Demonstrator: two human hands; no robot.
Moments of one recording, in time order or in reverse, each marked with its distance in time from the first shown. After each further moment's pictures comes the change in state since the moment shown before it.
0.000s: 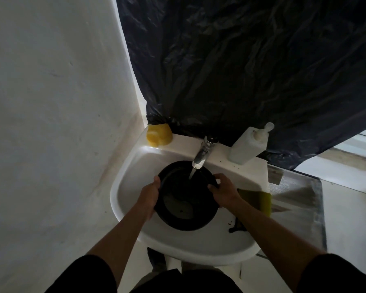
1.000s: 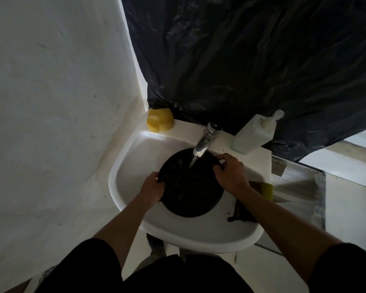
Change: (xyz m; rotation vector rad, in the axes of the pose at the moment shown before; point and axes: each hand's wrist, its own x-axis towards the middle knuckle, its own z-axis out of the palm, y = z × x) left_hand -0.016 -0.012 0.007 0.331 0.001 0.141; right_hand -0.010 -0.016 -0.024 0.035 0.144 -0.229
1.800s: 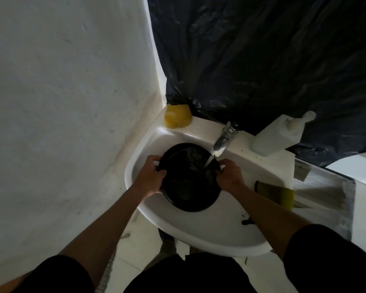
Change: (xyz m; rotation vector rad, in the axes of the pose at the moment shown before) left_hand -0.024 0.030 -0.055 -0.064 0.028 0.049; right_hand 0.033 0.013 0.063 -0.024 -0.128 0.132
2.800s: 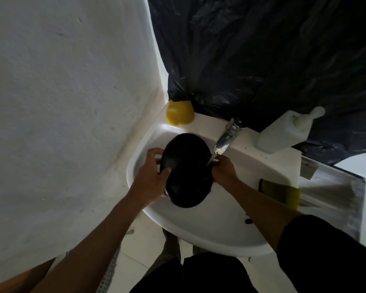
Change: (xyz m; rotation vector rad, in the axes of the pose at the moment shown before) left_hand -0.047 0.019 0.001 0.131 0.046 0.203; right_hand 0.015 -0.012 0.026 0.128 -0.035 0.046
